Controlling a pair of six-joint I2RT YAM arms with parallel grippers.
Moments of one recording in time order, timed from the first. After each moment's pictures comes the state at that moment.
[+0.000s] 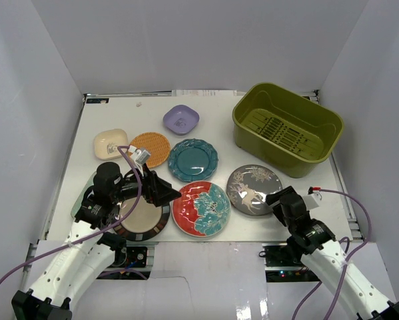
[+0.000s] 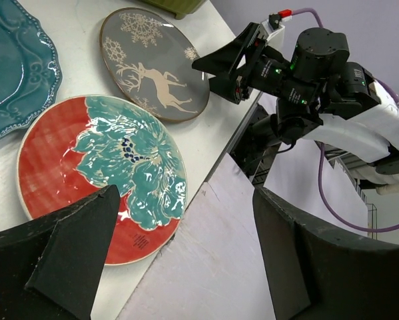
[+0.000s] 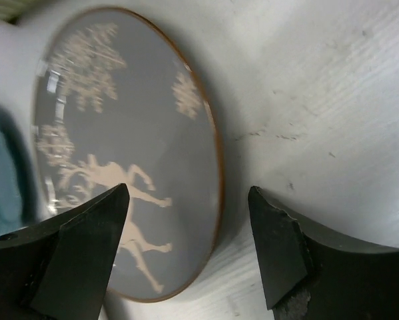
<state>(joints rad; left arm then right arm) -0.38 0.62 0.56 -0.22 0.77 -0.48 0.53 0.28 0.19 -0.67 0.44 1.22</state>
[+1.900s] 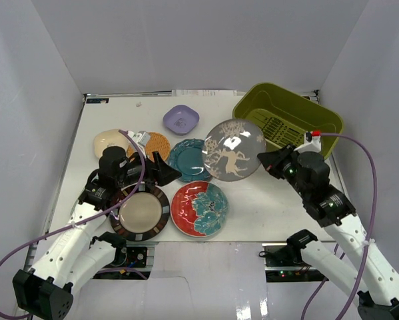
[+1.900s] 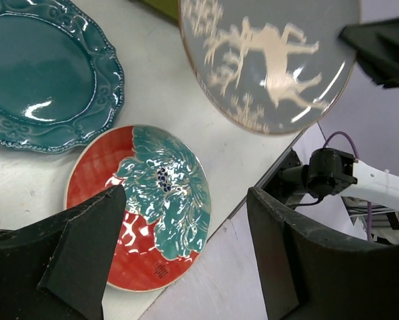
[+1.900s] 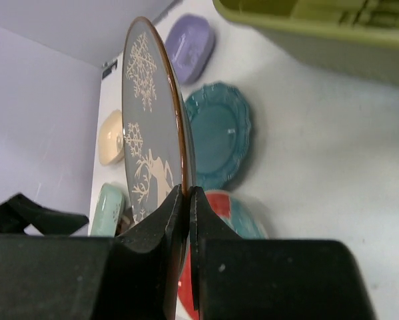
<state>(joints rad) -0.38 0.81 0.71 -0.25 0.57 -0.52 0.53 0.59 0.74 -0.46 0.11 0.91</state>
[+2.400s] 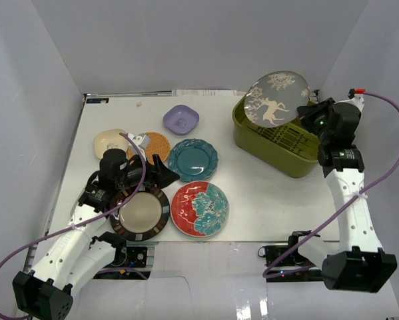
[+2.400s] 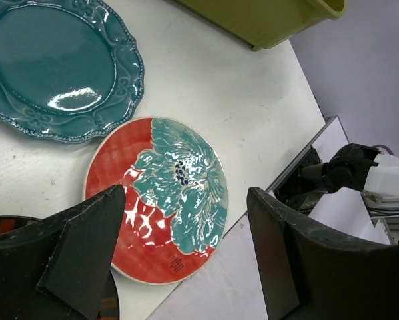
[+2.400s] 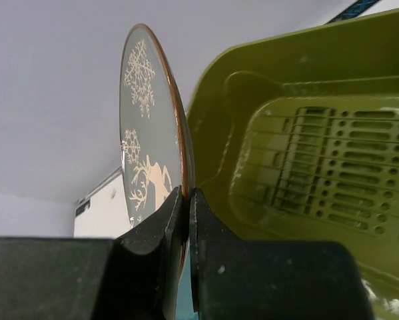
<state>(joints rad) -0.38 0.79 0.69 -0.29 0.52 -0.47 0.03 1.03 1.12 -0.27 -0.02 0.75</state>
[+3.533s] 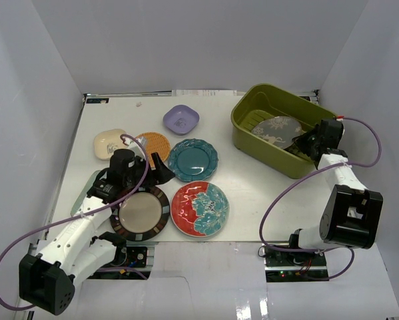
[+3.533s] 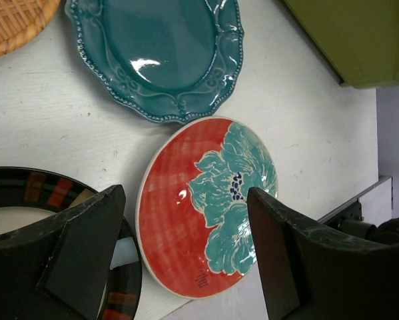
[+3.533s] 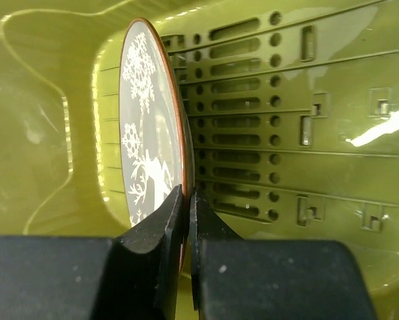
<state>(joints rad) -0.38 0.89 0.65 -0.33 0.28 -0.57 -0.17 1.41 0.88 -0.08 -0.15 0.75</state>
